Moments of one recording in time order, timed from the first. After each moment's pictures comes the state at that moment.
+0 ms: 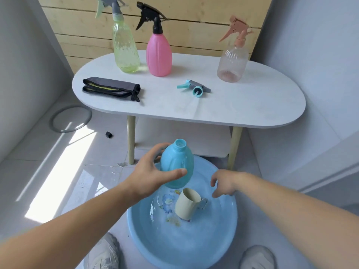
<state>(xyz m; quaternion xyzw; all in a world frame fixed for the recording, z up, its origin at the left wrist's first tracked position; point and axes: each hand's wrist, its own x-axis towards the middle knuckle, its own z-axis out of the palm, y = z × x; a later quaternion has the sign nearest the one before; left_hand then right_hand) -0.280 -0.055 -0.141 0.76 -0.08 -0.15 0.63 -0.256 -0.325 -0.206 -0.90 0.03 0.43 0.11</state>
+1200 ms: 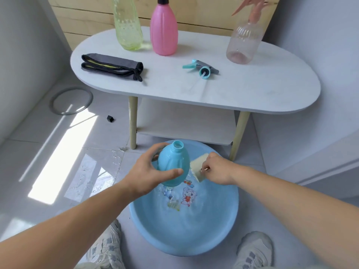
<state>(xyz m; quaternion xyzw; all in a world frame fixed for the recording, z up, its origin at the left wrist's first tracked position) -0.297 -0.041 -0.190 0.78 -0.05 -0.16 0.61 -0.262 -0.305 -0.236 -0.94 -0.08 0.30 0.14</state>
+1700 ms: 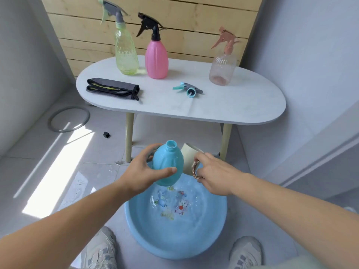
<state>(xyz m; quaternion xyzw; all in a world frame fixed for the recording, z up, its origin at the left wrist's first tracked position) -0.305 -0.043 -0.149 0.77 -0.07 -0.13 0.62 -0.314 -0.302 -0.144 -0.96 -0.27 0.11 0.01</state>
